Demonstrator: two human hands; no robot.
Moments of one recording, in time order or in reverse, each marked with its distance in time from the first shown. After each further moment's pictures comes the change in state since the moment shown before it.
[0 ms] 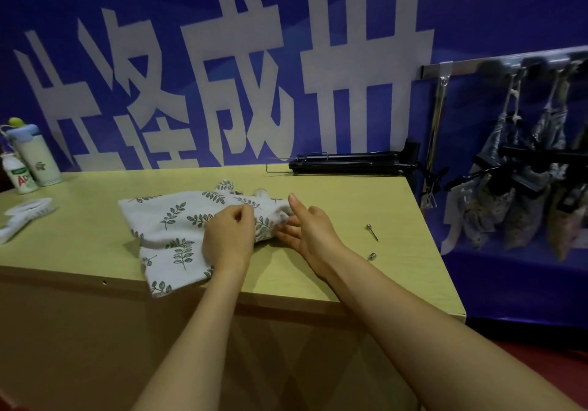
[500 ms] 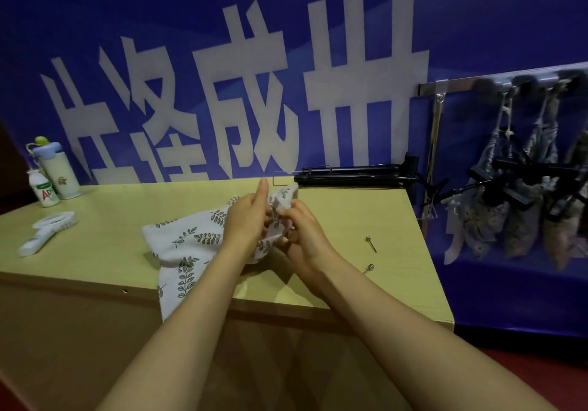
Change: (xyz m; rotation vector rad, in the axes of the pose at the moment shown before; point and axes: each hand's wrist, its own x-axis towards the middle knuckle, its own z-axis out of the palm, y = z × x) left_hand 0.017 0.054 -0.026 -0.194 -0.367 0.012; right_hand -0.031 -0.020 0.023 0.137 -0.233 -0.152
